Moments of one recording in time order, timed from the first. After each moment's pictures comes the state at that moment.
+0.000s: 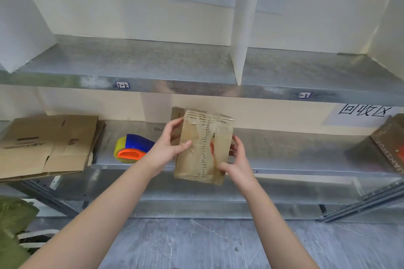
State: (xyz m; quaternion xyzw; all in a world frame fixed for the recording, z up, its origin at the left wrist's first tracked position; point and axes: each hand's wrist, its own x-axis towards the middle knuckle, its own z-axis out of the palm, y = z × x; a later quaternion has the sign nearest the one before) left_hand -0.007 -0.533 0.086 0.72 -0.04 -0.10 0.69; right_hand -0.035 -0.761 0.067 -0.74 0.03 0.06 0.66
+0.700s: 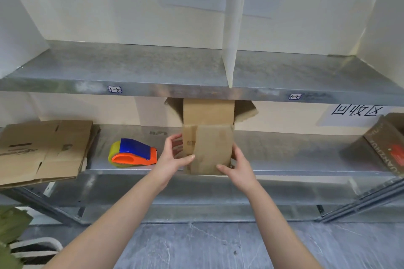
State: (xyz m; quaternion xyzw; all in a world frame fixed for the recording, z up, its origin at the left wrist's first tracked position) left_hand -0.018 -0.562 0.059 0.70 0.02 -0.09 0.71; right_hand -0.027 -0.787 0.054 -0.83 0.01 0.06 0.55
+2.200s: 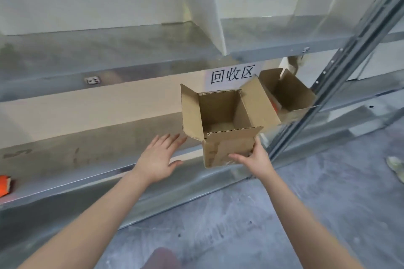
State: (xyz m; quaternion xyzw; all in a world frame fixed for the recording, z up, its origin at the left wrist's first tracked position) left_hand -0.006 -0.921 0.035 0.93 -0.37 -0.04 0.08; right_hand -0.114 -1.210 0.047 -0.80 0.19 -0.06 0.57
